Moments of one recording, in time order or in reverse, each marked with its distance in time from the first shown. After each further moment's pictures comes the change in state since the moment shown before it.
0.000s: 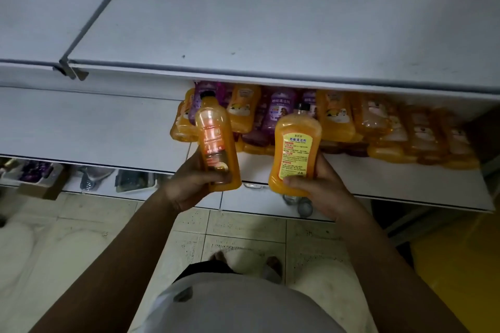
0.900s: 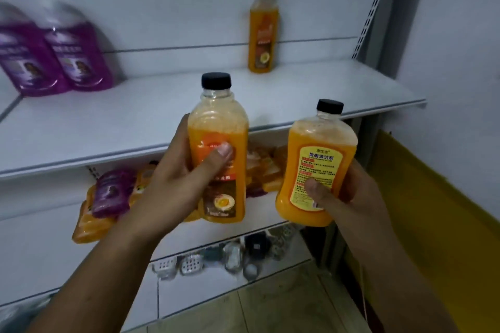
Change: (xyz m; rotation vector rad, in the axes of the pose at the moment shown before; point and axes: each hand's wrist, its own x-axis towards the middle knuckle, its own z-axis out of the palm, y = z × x) left_hand -0.116 0.129 0.234 0.418 -0.192 0.726; right_hand -0.243 -0.113 -0.072 -0.163 0.682 -0.540
